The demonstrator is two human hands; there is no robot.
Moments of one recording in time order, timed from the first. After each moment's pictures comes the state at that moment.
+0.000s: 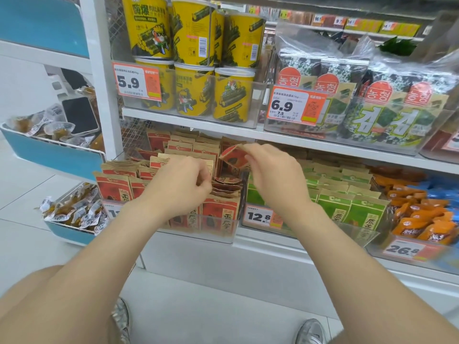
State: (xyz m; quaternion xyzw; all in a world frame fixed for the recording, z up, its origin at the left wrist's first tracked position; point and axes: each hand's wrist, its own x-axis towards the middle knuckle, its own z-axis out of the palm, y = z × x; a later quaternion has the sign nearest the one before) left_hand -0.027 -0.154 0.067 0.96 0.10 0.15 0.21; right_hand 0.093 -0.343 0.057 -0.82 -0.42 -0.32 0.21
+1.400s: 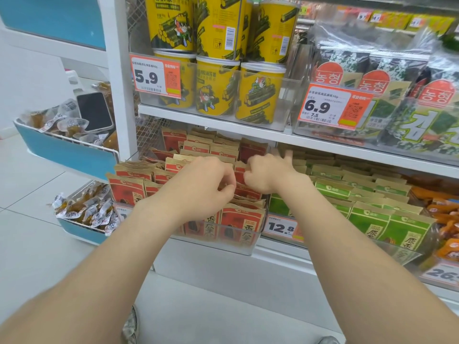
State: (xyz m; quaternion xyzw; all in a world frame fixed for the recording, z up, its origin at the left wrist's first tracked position) left_hand -0.015 -0.137 0.069 0.97 0.03 0.13 0.20; right_hand 0.143 -0.261 0.063 -0.95 -0.31 0.03 -0.04
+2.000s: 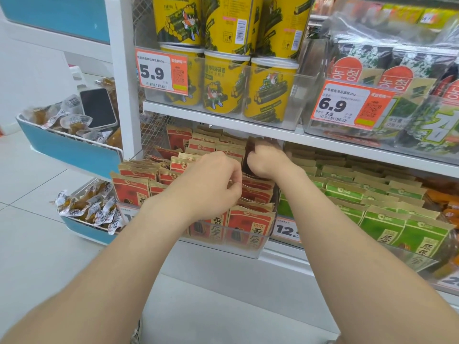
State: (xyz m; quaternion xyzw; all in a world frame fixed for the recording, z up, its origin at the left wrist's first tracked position) left_hand -0.008 -0.132 0.068 0.97 0.04 0.12 0.21; right_hand 0.164 -0.227 0.063 -0.96 -0.25 0.06 0.14
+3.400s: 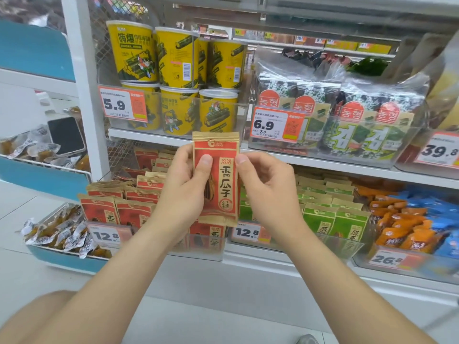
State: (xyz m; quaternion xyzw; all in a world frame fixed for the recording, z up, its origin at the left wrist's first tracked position) left_hand -0.019 -0.208 0.084 0.64 0.02 0.30 0.70; right_hand 0.051 -0.351 0.092 -0.72 -0.29 -0.12 0.62
